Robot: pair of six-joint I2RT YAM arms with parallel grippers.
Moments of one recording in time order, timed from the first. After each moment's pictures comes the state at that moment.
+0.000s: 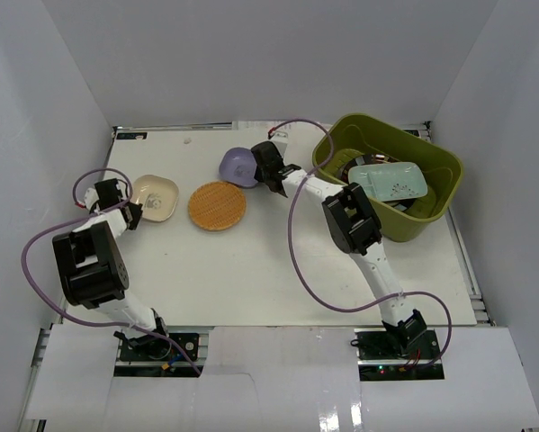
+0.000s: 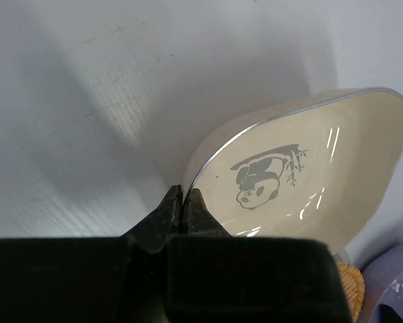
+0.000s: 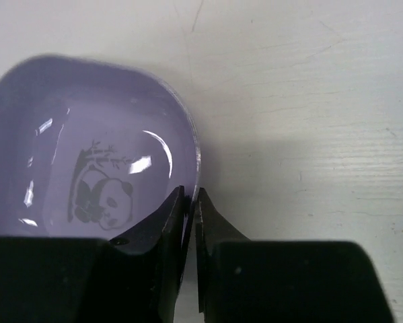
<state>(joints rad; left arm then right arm) 0.33 1.64 0.86 -0.06 -0.08 -0.88 0.68 2.50 2.01 -0.15 0.38 0.60</state>
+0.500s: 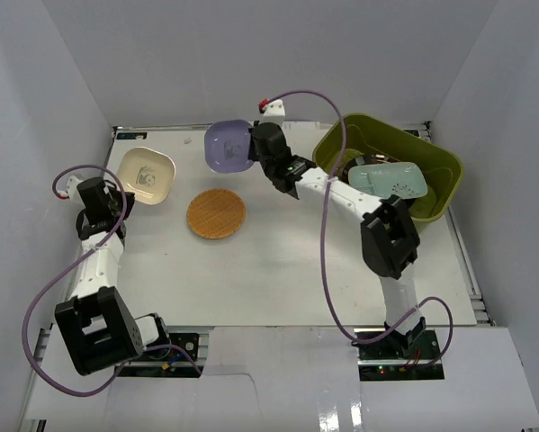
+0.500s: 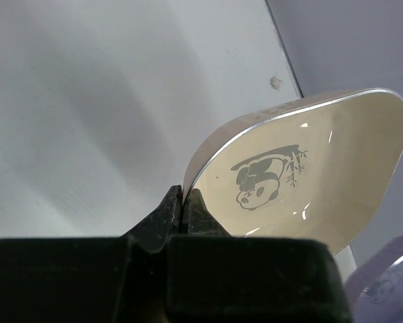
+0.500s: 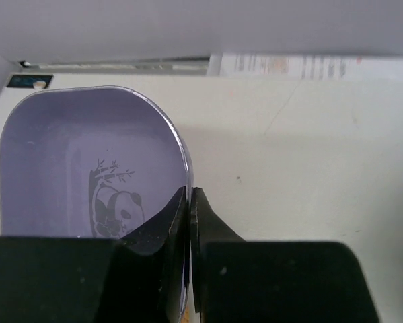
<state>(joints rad) 0.33 1.24 0.78 -0.05 -0.02 -0.85 0.78 2.12 1.79 0.02 0.45 0.39</state>
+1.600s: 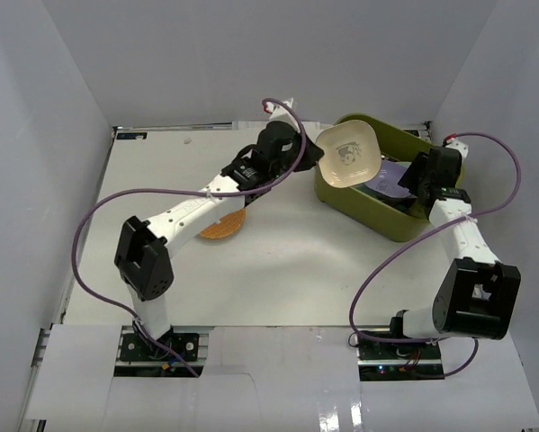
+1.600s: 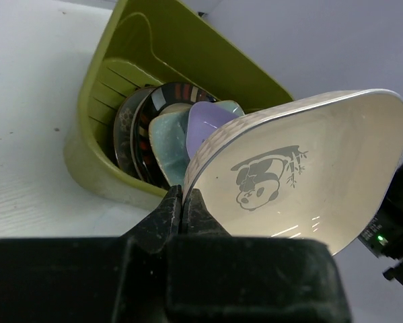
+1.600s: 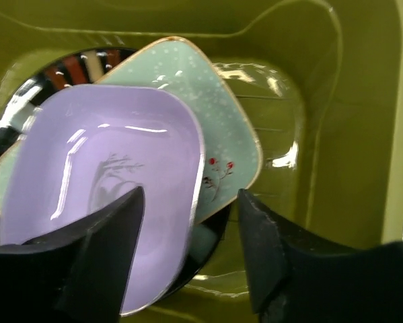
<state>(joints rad) -0.78 1.77 1.63 -0.11 -0.10 -0.72 -0.10 1.39 1.01 -0.24 0.18 0.33</state>
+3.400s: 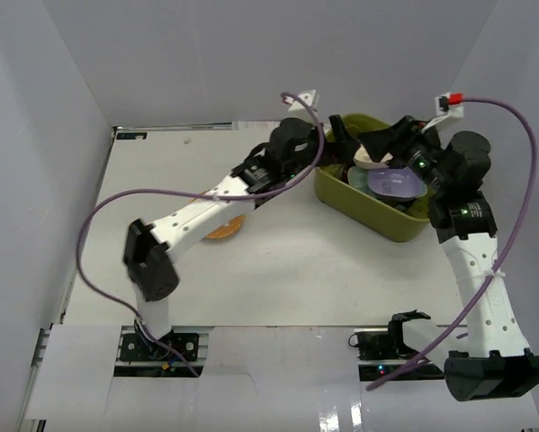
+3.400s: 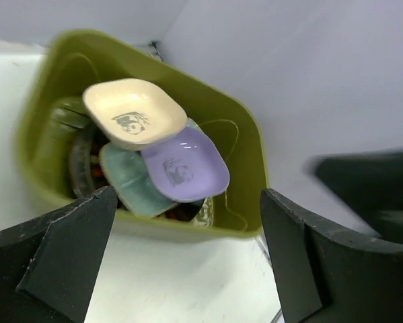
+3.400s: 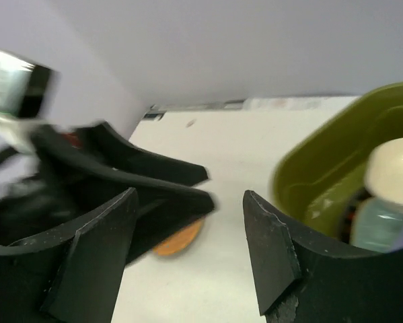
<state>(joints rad) -0.88 1.93 1.89 -0.10 -0.12 -0.65 0.07 1.03 1.24 -0.20 -0.43 0.52</state>
